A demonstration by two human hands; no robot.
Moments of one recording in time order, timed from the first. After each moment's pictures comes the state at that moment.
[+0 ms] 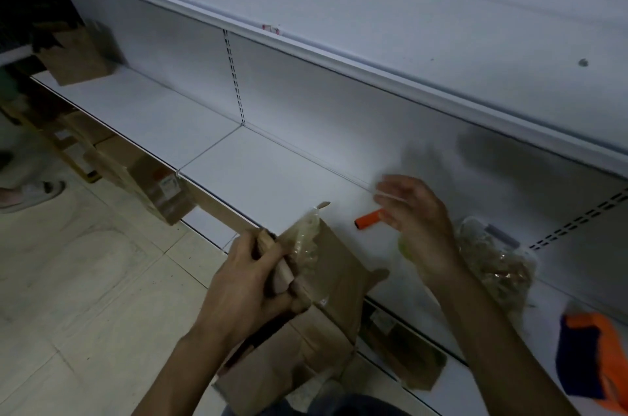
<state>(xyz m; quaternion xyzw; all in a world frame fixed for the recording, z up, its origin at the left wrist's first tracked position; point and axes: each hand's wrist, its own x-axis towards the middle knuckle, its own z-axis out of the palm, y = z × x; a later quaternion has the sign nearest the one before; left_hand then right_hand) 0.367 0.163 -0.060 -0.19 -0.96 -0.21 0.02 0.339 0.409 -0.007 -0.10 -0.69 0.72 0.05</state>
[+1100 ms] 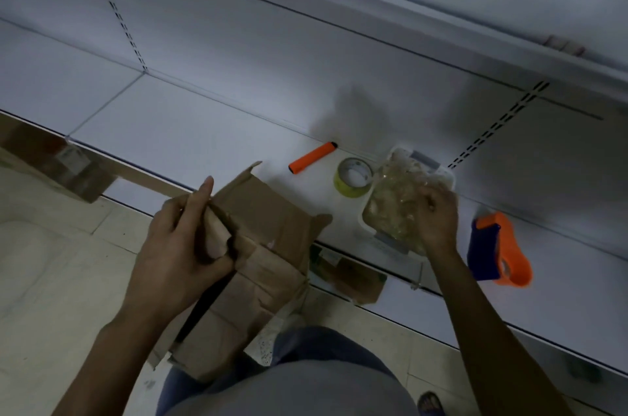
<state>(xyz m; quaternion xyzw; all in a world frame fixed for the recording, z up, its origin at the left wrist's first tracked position) 0.372 0.184 -0.075 -0.18 -0.95 -0.27 -0.01 0.403 0.558 -0.145 -0.35 -0.85 0.36 0.17</state>
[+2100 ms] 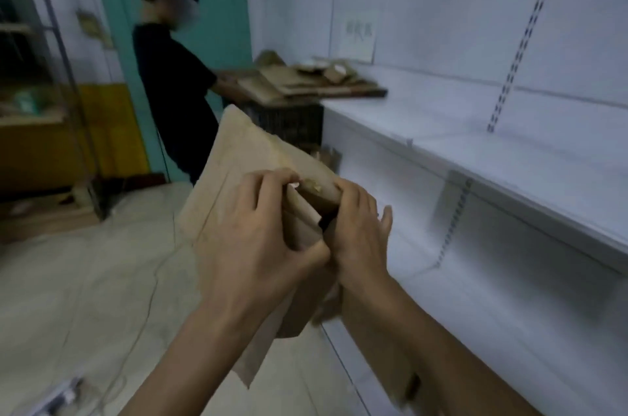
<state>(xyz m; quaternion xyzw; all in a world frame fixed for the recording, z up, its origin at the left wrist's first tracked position) 0.368 -0.174 0.156 0.05 -0.89 -0.17 0.42 0.258 -0.080 0.122 0.26 -0.89 0.33 0.16</state>
